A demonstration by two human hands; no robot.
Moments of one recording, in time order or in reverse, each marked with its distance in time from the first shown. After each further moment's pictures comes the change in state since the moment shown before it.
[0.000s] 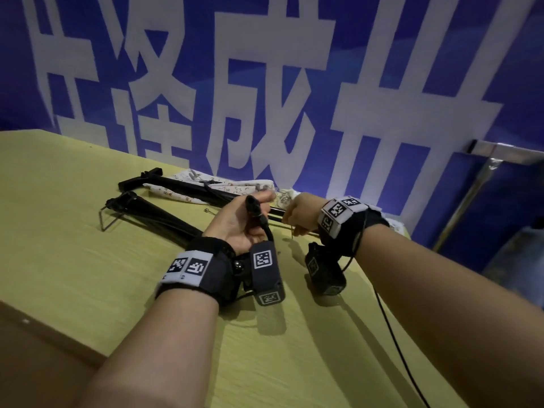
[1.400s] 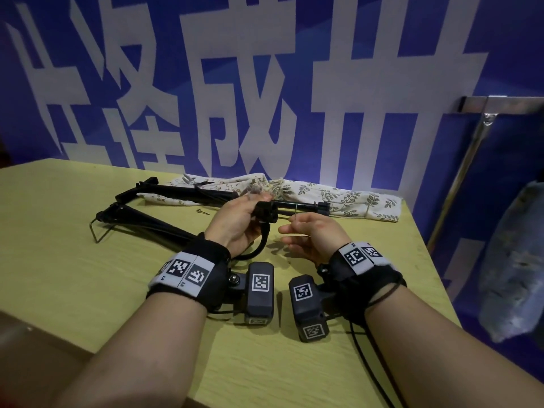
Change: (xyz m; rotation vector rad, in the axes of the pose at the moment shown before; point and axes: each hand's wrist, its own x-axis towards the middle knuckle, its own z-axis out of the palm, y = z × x) left_hand -0.008 -0.027 0.030 0.324 0.147 0.151; right_hand -0.074 0.054 0.047 1.389 0.028 0.044
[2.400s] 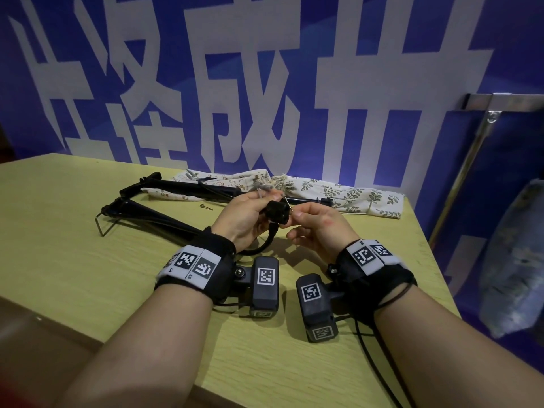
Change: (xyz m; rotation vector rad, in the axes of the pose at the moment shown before) left_hand 0.008 -0.006 -0.003 0.105 -0.066 0.034; right_hand -0.011 -0.003 0.003 -0.021 -0.151 -0.182
